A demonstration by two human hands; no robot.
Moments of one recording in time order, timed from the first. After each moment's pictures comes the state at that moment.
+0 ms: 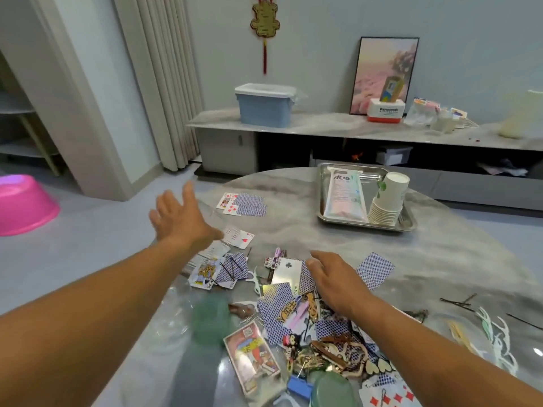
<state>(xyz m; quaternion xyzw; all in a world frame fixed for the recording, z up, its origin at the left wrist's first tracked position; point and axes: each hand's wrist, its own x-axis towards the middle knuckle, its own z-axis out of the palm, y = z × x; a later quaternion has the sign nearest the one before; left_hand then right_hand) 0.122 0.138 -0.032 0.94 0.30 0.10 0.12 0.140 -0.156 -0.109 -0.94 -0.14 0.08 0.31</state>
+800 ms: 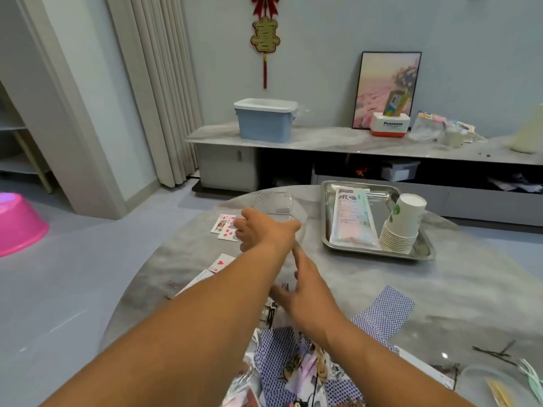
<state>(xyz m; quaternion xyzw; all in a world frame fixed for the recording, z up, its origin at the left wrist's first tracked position) 0.231 0.013 -0.035 0.81 0.36 0.13 0.45 0.167 -0.089 -0.102 -0.83 -0.18 0.06 0.53</state>
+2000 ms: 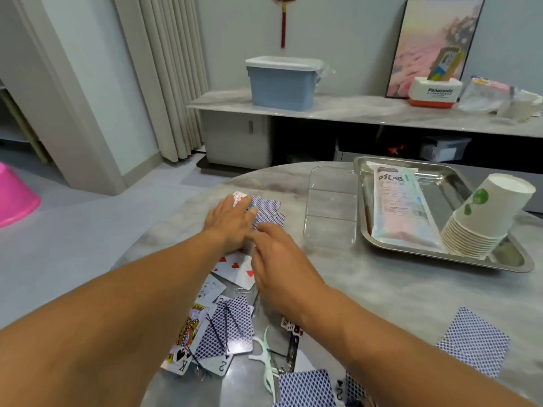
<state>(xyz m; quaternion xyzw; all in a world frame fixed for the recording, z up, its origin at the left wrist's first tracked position) 0.310 0.167 -0.143 0.98 0.13 -0.02 0.17 0.248 0.000 -0.127 -0.88 -0.35 -0.01 0.31</state>
